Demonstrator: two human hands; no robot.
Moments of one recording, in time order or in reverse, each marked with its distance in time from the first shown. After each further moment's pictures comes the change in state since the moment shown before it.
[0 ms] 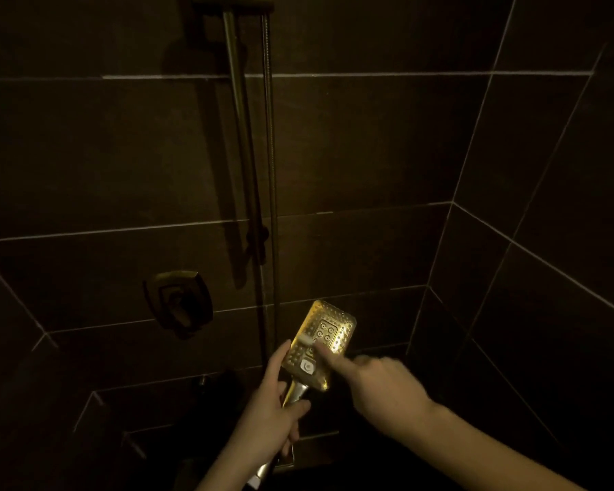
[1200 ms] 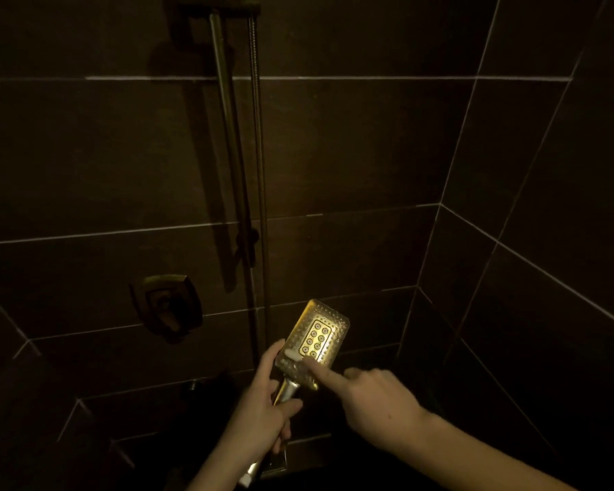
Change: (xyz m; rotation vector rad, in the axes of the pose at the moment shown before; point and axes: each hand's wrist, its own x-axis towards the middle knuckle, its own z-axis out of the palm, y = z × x) left_hand 0.004 0.007 0.003 0.014 0.033 0.014; right_hand -0.005 0.002 0.006 -0.007 -0.049 -0.009
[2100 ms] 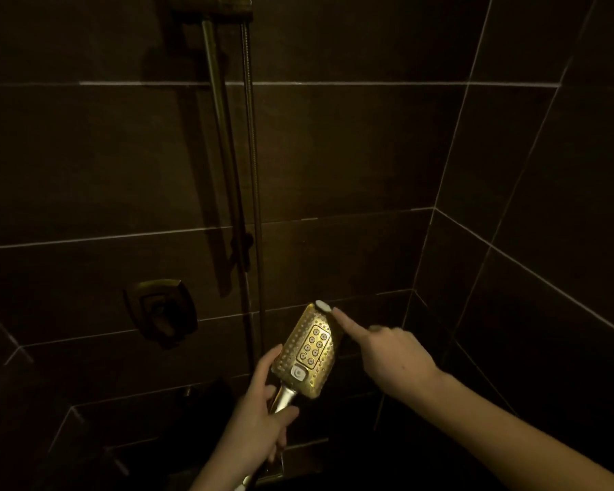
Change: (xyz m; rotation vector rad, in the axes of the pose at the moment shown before) left_hand -0.001 0.002 0.004 0.053 -0.033 0.016; right_hand 0.012 0.041 -0.045 -0.099 0.166 0.172
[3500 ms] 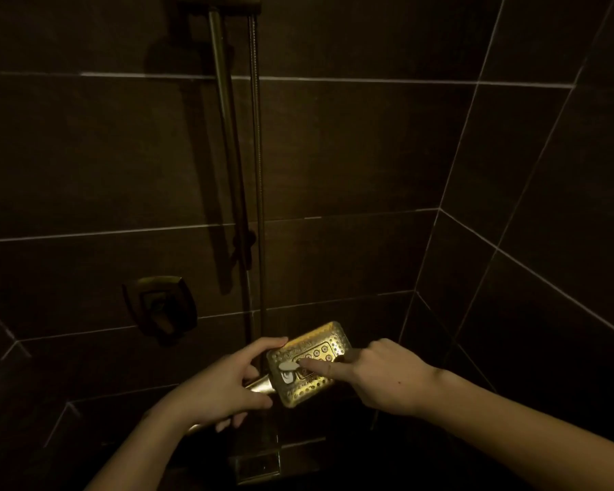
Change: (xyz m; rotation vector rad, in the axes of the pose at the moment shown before) left_hand 0.027 0.030 -0.083 0.218 -0.404 -0.005; right_hand 0.005 -0.014 -0.013 -0.151 -0.215 -0.498
